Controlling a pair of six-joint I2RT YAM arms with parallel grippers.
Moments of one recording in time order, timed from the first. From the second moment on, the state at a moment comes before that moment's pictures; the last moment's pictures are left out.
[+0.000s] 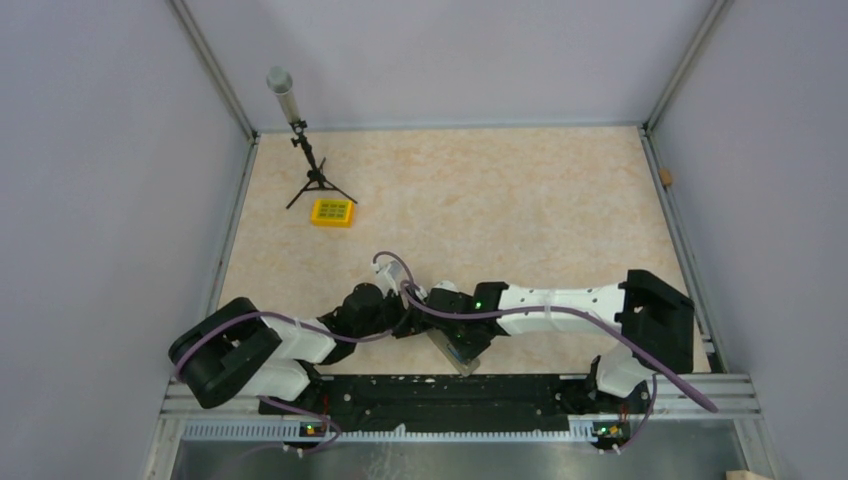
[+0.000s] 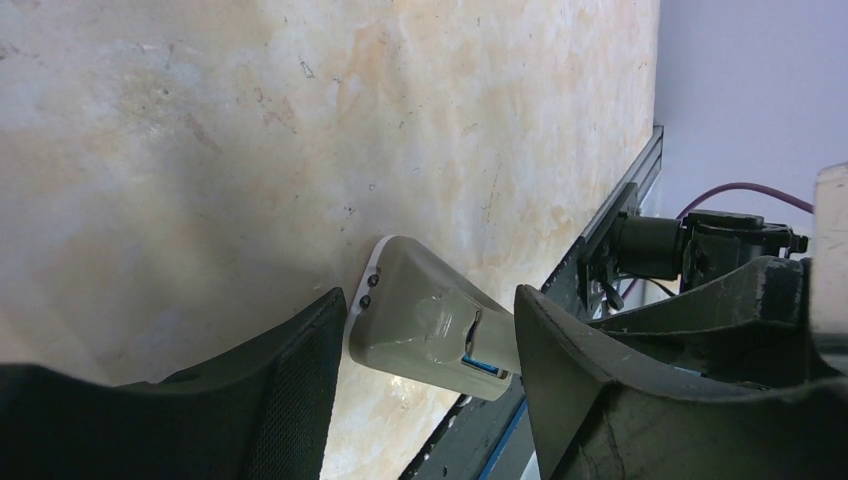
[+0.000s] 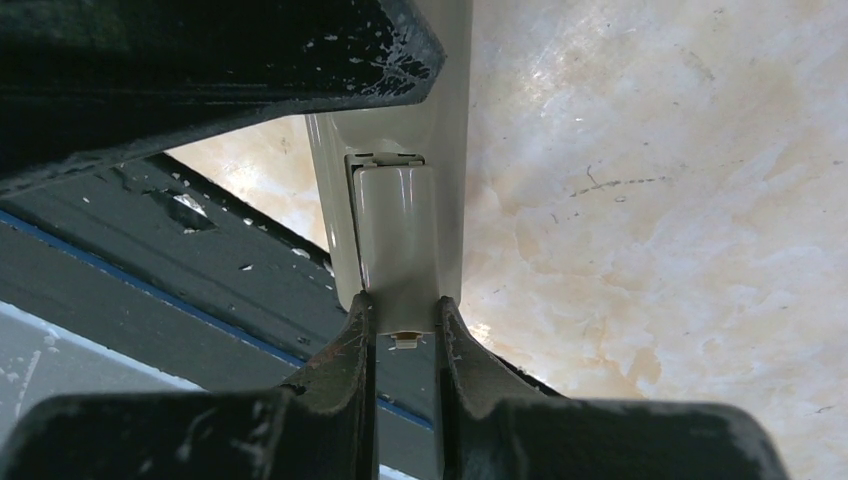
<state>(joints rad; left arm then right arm) -0.80 1.33 0.15 0.72 0.27 -1.03 1.27 1.57 1.02 -0.79 0.10 0.57</state>
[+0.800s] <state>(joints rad) -0.80 1.34 0.12 0.77 0.27 -1.06 1.28 1.64 1.07 -0.82 0.11 0.59</state>
